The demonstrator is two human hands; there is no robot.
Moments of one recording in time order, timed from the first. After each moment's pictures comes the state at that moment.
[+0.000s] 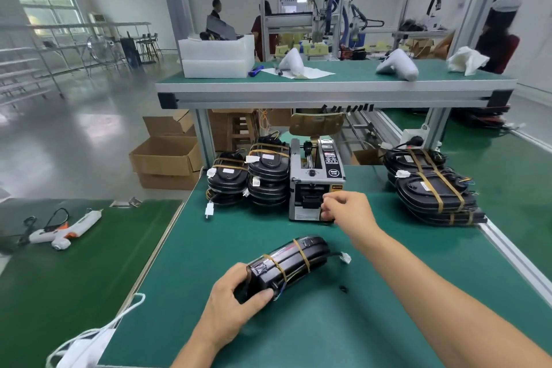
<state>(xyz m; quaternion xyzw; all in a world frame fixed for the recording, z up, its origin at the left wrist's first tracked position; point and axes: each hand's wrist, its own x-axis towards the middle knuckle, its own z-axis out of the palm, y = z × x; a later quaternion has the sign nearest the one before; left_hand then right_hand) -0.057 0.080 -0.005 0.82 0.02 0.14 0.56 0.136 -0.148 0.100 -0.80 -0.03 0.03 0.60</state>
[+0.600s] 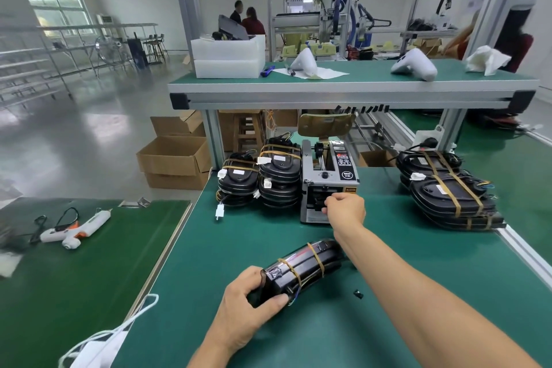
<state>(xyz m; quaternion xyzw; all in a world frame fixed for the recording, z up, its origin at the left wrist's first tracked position) -0.058 0.078 0.007 0.82 0.01 0.13 0.56 0.160 -0.088 0.085 -0.76 0.16 -0.01 0.63</state>
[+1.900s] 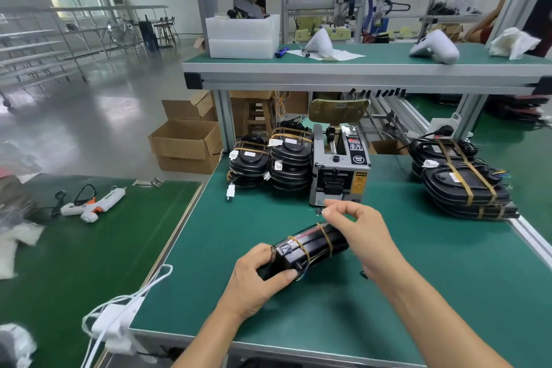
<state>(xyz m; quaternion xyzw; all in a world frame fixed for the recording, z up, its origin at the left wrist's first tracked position) -0.059 0.075 0.009 0.82 0.02 0.16 0.55 0.037 -0.130 0.115 -0.75 -0.09 0.07 0.65</state>
